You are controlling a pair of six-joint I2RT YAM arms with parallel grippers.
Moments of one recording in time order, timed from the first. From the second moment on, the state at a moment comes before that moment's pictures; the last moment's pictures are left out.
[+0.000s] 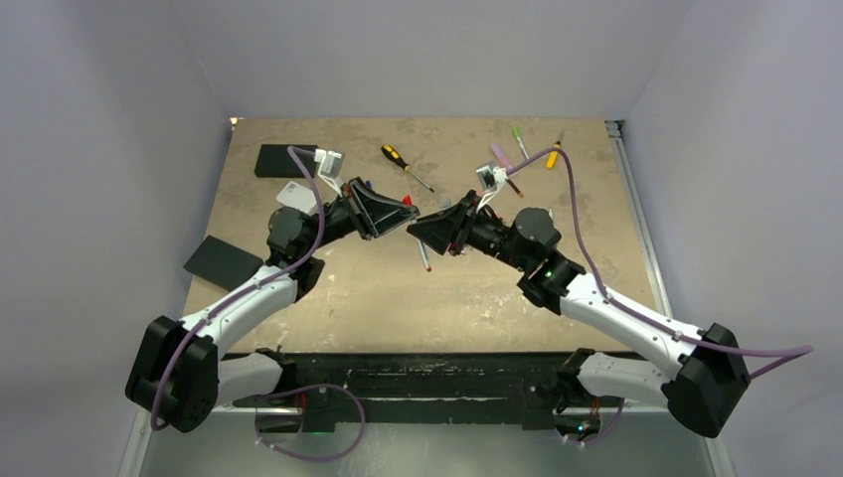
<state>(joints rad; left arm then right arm) -0.46 1.19 0.65 0.98 0.70 -1.11 0.77 1.10 0.77 0.45 -0.29 0.68</state>
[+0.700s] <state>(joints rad) -0.47 1.18 0.63 0.99 0.70 -1.12 0.76 1.12 0.78 0.45 -0.38 0.72</state>
